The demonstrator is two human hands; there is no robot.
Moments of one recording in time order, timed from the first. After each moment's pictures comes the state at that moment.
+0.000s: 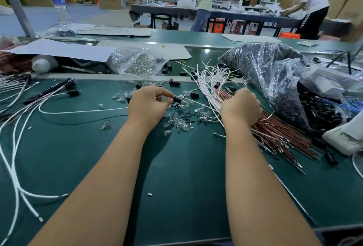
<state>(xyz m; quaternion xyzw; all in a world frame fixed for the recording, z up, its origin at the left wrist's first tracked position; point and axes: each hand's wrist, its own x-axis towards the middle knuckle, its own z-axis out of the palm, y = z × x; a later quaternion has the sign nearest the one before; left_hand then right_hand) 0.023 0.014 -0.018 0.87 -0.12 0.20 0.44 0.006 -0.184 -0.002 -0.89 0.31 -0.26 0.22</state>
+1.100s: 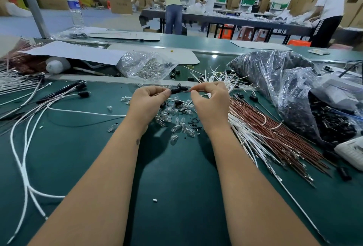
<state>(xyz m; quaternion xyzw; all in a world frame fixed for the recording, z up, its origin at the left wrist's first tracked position) 0.027 0.027 -0.006 0.74 -0.03 0.12 0.67 0.007 -0.119 0.006 -0.81 0.01 -0.31 0.49</state>
